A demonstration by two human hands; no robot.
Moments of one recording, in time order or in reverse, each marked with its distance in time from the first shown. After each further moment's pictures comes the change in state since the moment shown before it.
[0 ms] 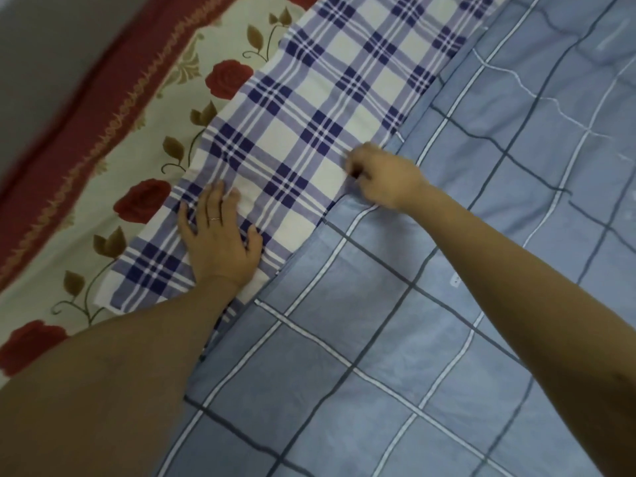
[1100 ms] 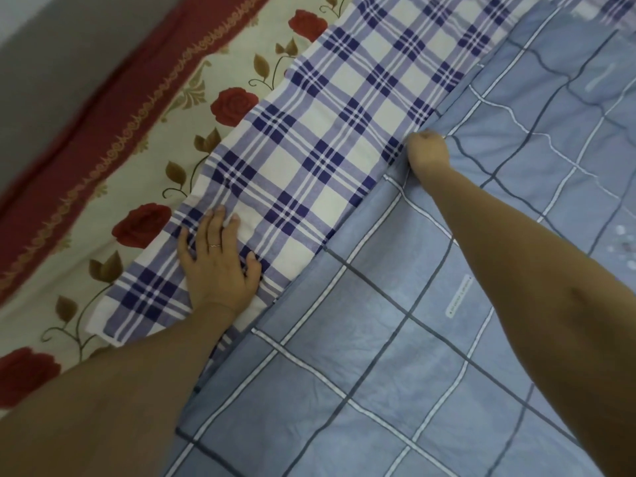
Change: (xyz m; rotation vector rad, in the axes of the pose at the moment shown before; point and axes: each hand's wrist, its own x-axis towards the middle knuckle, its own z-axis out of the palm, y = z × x) left_hand 0.003 0.002 -0.004 -0.022 -0.067 -0.015; right_hand 0.059 0.046 -0.042 0.581 0.325 0.727
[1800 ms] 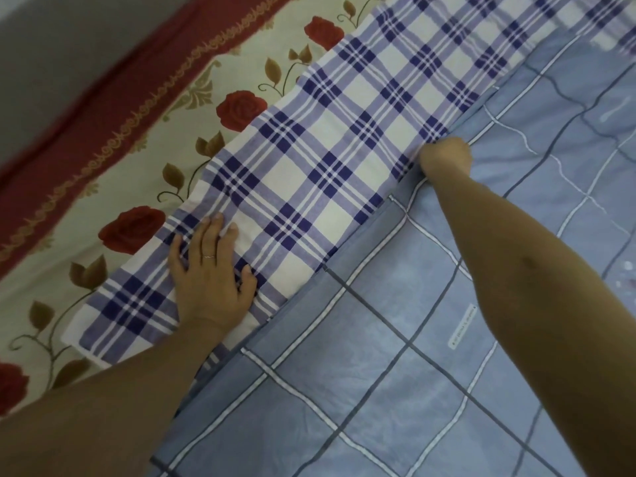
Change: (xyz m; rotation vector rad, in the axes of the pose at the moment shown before) left_hand 0.001 -0.003 0.006 0.012 0.005 0.001; right_hand 0.061 -0.003 0.009 -0.271 0.177 0.132
